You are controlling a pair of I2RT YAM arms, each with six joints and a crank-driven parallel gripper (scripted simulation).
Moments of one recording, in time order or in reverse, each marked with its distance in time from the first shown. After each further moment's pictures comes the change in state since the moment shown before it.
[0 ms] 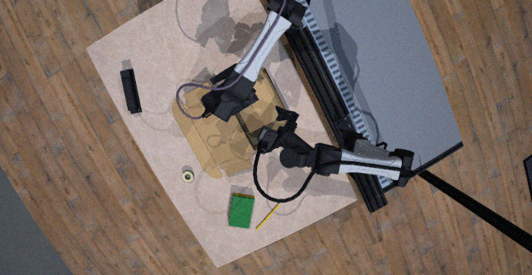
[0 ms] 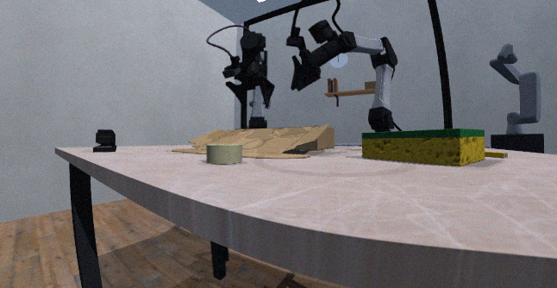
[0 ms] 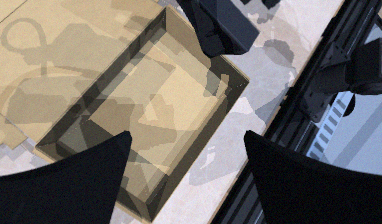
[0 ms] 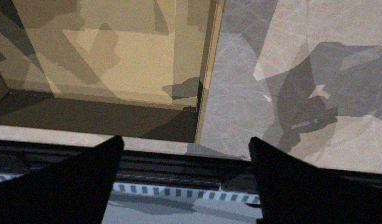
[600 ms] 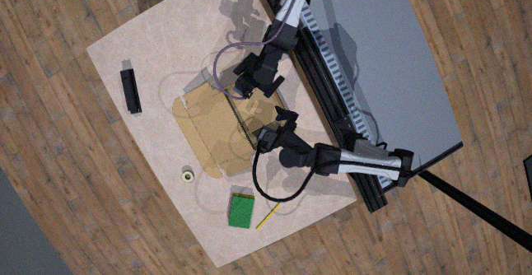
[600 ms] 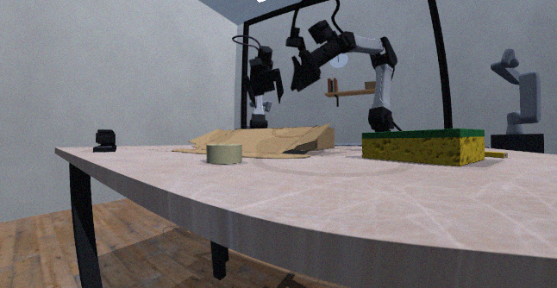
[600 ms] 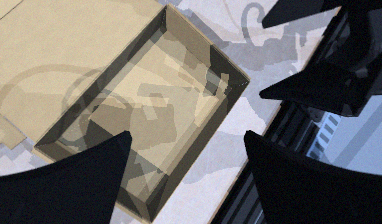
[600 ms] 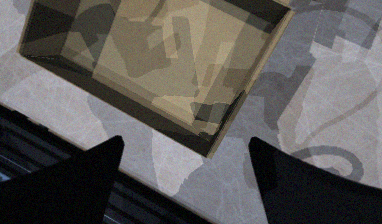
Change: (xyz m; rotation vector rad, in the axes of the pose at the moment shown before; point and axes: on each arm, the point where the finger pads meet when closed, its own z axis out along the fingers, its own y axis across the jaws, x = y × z) left arm 0.001 0.001 0.002 0.000 0.006 -0.003; right arm 0.051 0.016 -0.026 -0.279 -0.523 -0.299
